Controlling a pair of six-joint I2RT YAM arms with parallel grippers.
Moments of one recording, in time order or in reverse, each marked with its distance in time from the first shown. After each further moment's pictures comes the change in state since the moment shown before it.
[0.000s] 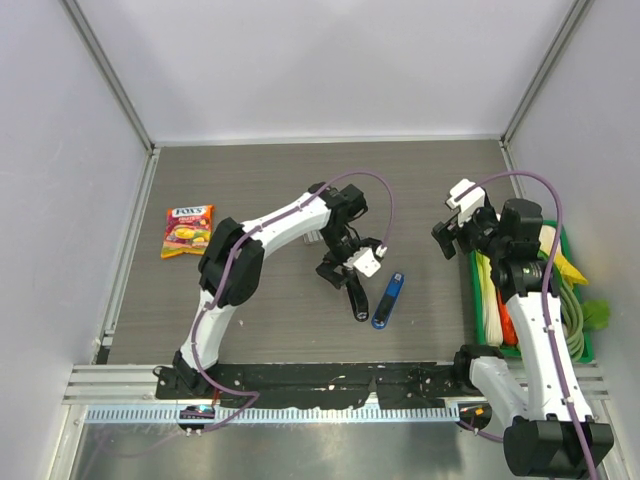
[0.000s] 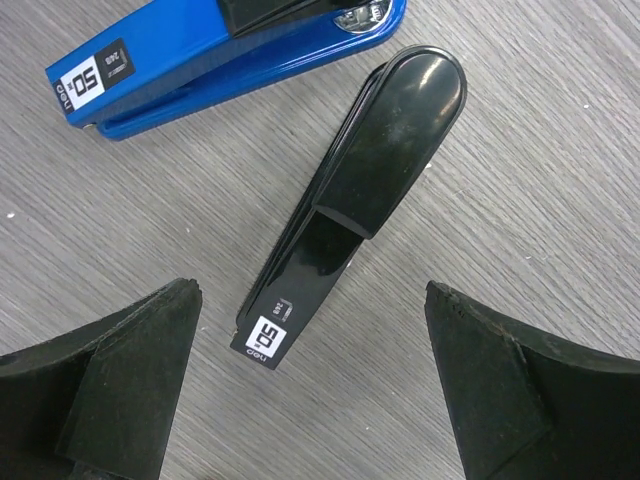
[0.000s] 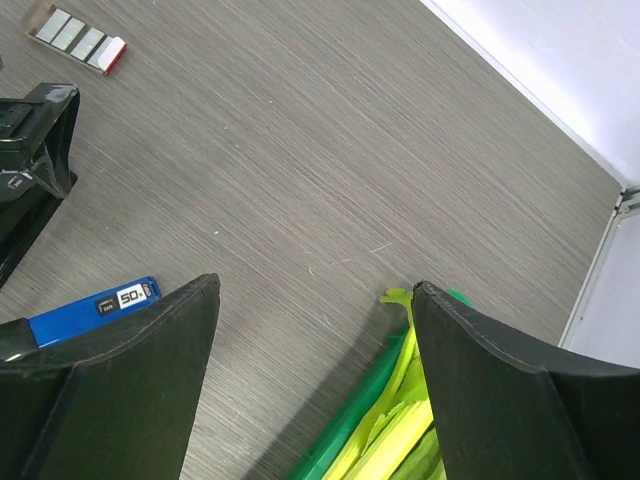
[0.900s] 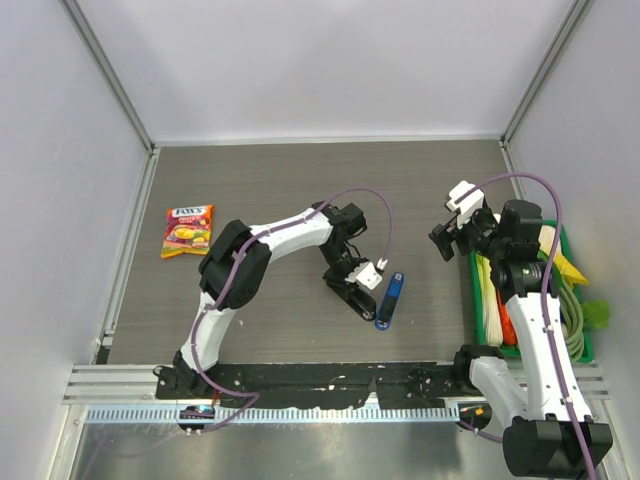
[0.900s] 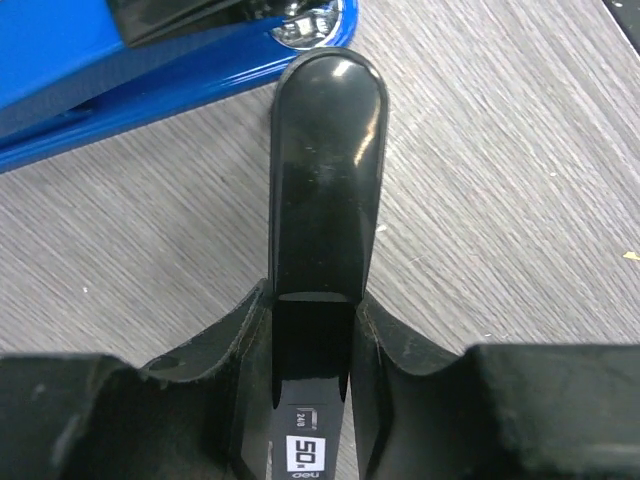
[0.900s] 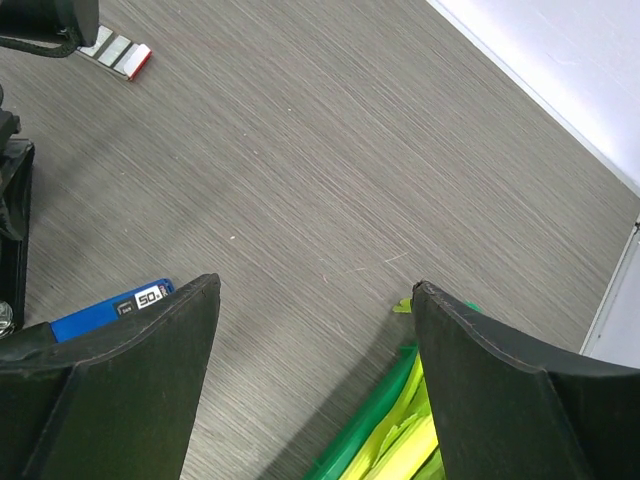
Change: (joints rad) left arm -0.044 0.002 -0.165 0.135 0.049 -0.122; right arm -0.007 -0.003 -0.016 0.005 -0.052 -0.001
